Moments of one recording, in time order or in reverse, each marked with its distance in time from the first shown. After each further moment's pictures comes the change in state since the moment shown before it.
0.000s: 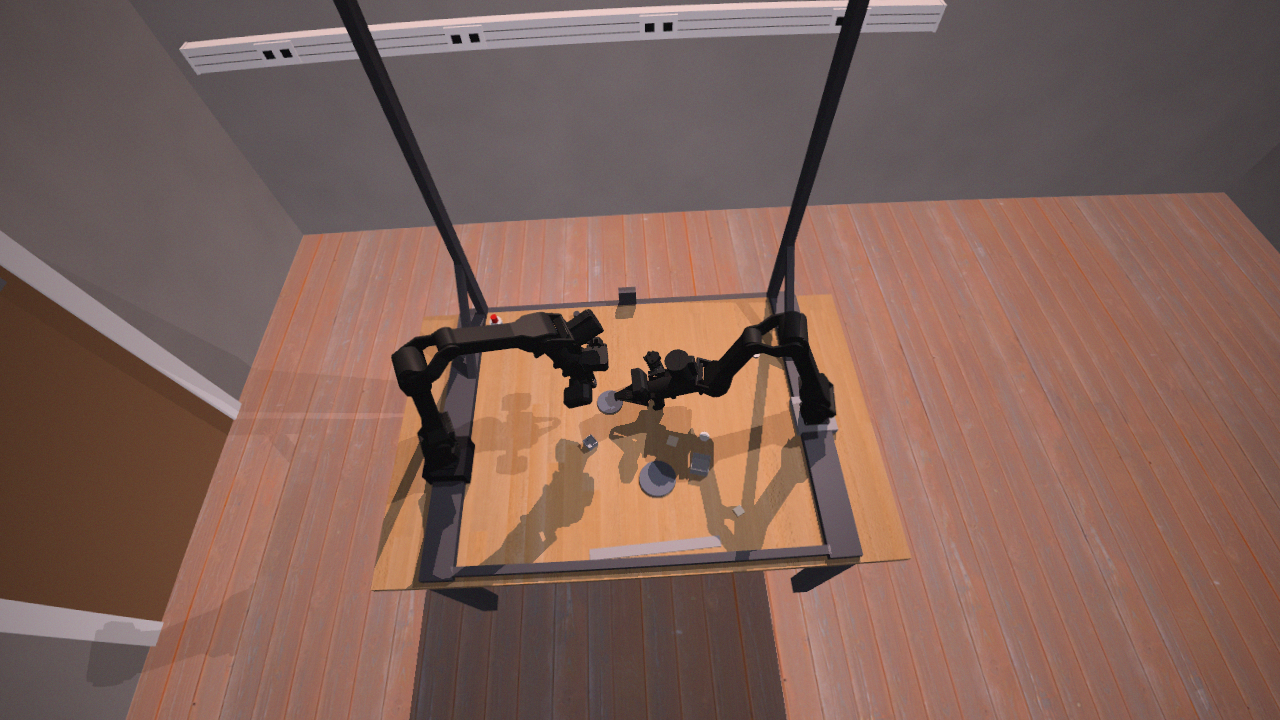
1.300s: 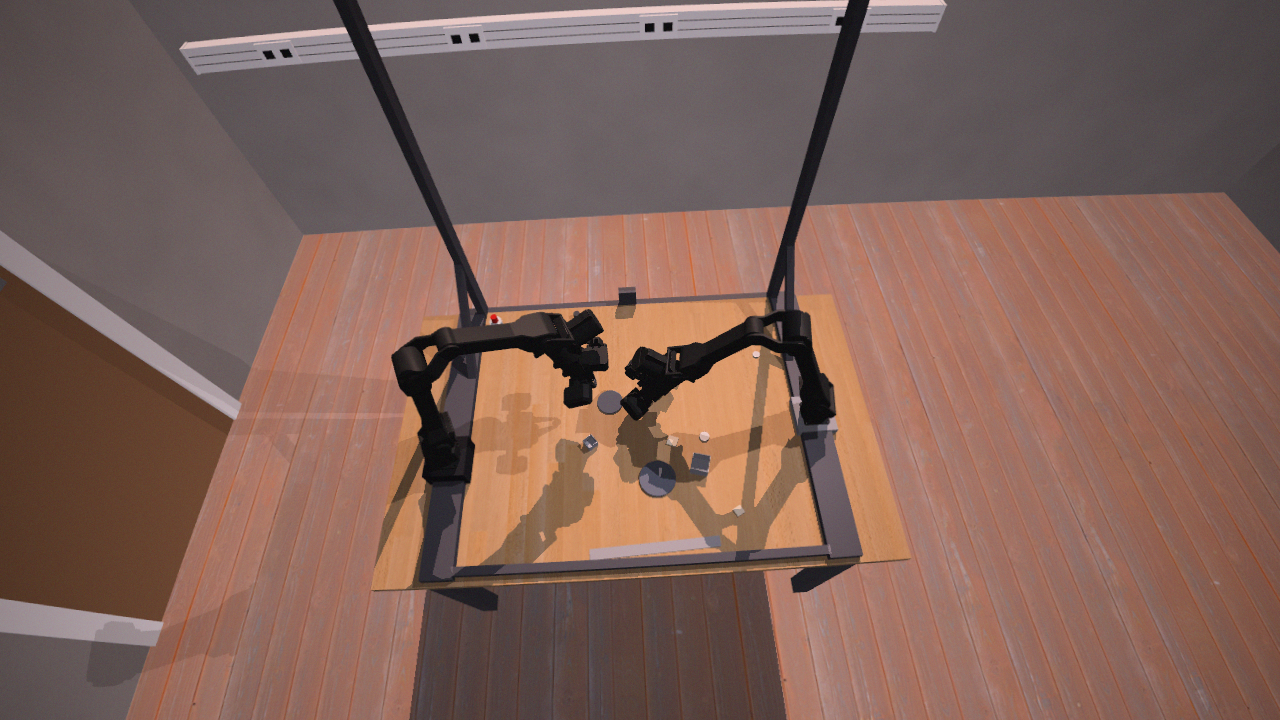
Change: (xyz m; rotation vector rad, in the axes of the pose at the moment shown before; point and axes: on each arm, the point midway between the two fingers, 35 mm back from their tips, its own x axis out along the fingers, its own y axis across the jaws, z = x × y) left arm -0.009 -0.056 0.001 -0.610 0.310 -0.597; right arm 0.000 0.000 0.000 0.000 0.000 0.000
